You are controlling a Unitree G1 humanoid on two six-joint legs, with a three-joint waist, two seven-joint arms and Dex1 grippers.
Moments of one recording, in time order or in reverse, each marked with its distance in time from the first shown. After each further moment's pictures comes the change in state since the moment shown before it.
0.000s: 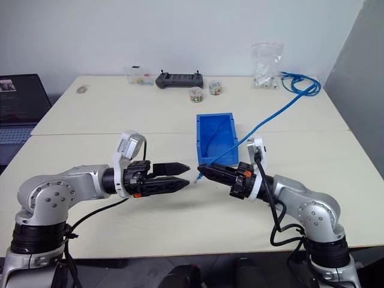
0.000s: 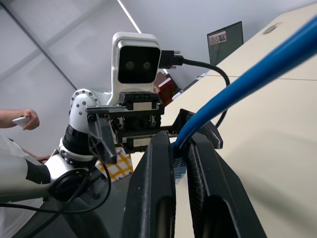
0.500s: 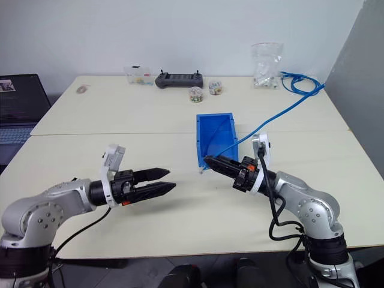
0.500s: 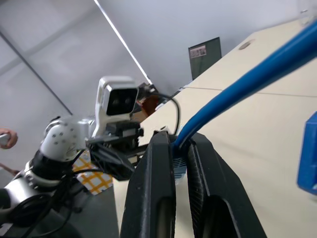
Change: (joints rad) left arm 0.261 0.011 0.052 -0.076 0.179 -0.219 0.099; right arm -0.016 0.005 -0.013 0.059 -0.087 -0.070 0.011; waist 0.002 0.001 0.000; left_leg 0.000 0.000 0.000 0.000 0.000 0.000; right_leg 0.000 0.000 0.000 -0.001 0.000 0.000
